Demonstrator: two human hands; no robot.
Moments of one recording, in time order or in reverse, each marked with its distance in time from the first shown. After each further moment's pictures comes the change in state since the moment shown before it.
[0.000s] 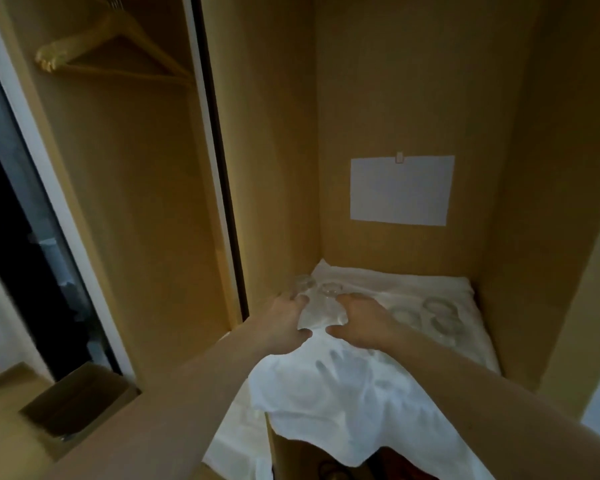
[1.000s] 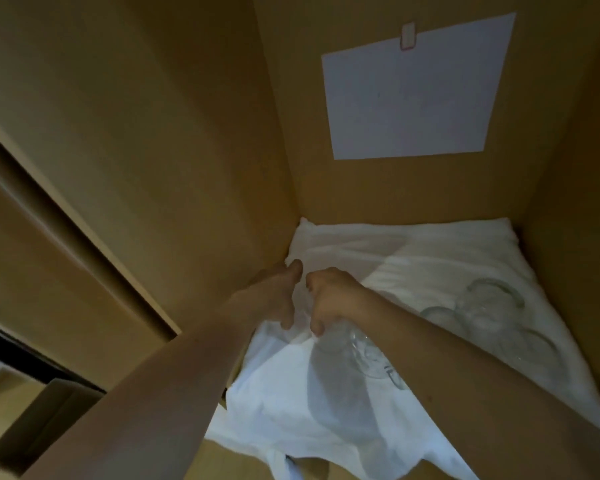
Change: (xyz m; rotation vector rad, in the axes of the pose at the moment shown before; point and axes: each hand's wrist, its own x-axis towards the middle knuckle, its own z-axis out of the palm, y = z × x) left_hand 0.247 -0.060 0.063 -0.018 -0.392 -0.033; right_hand 0.219 0.040 0.040 0.042 -0.362 0.093
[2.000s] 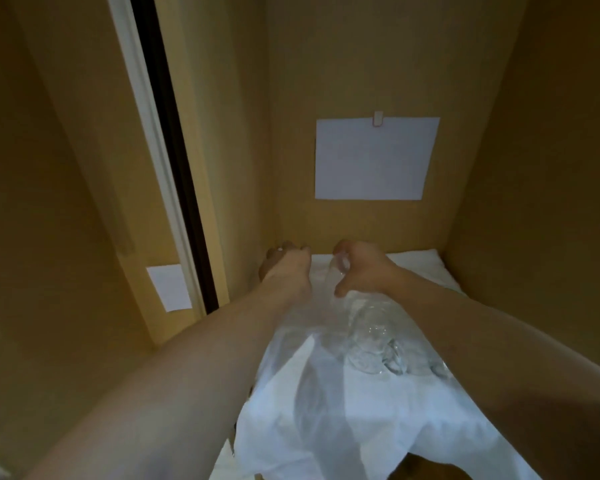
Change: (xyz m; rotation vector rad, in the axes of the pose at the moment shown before) left_hand -0.063 -0.008 -0.054 0.024 0.380 0.140; right_hand -0.068 -0.036 -0.047 0.127 0.507 0.185
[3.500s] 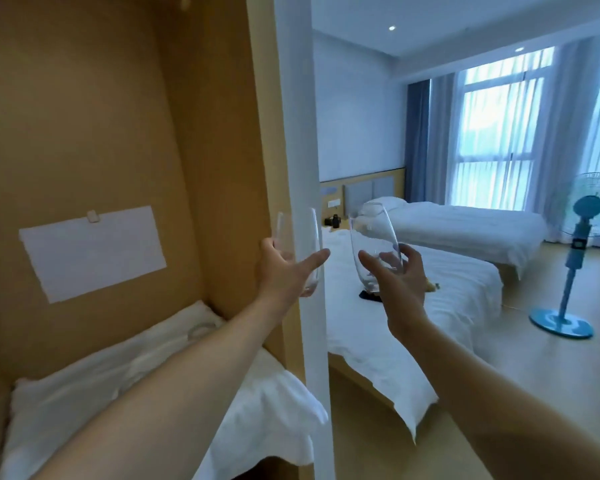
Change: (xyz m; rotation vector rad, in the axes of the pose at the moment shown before) left_hand -0.198 0.351 -0.066 -1.359 -0.124 0.585; right_hand -0.445 0.142 -0.137 0.885 1.465 0.379
